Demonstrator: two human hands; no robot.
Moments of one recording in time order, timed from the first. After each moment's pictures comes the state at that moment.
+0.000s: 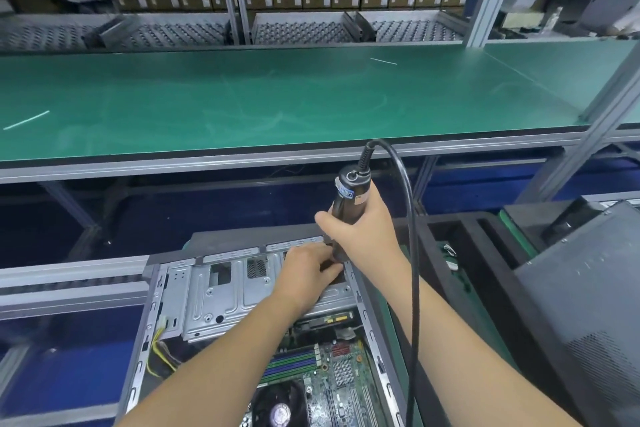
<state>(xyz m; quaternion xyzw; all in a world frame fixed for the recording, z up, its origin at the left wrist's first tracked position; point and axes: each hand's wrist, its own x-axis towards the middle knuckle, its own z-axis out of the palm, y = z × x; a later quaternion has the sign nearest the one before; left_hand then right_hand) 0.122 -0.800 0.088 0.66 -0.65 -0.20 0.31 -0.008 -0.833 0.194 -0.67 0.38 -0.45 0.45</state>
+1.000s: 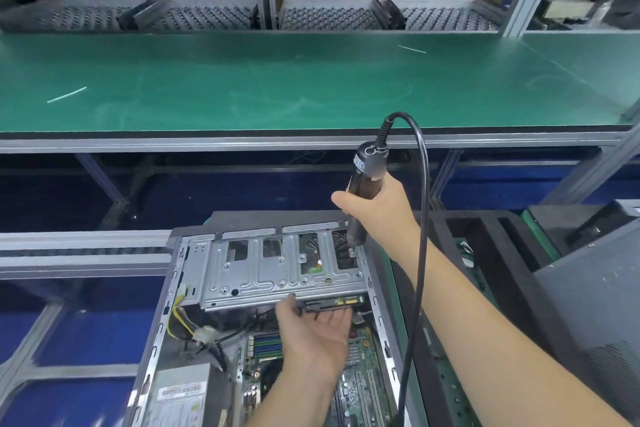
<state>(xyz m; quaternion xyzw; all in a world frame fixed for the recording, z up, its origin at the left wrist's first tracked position) 0.055 -0.704 0.089 0.32 0.29 -0.56 0.70 -0.006 -0.854 0.194 -0.67 0.43 -0.35 0.49</state>
